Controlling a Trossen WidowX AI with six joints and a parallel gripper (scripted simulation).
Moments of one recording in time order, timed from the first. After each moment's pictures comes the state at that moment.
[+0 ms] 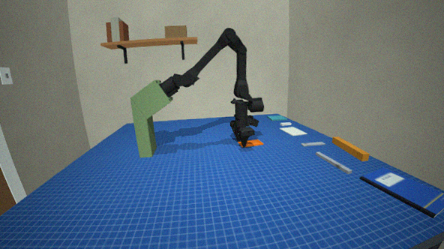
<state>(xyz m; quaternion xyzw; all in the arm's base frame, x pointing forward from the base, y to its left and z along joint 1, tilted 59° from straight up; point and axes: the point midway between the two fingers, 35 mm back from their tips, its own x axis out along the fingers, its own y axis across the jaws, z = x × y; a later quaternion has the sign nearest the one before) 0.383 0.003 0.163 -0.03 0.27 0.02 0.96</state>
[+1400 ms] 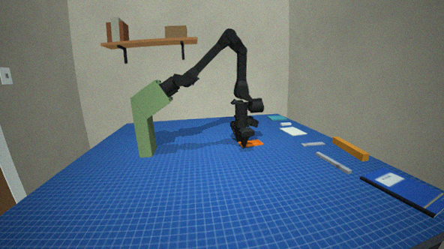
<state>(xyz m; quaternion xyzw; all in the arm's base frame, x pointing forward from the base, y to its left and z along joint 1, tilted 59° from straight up) 0.386 0.003 0.162 -0.03 0.27 0.02 0.96</state>
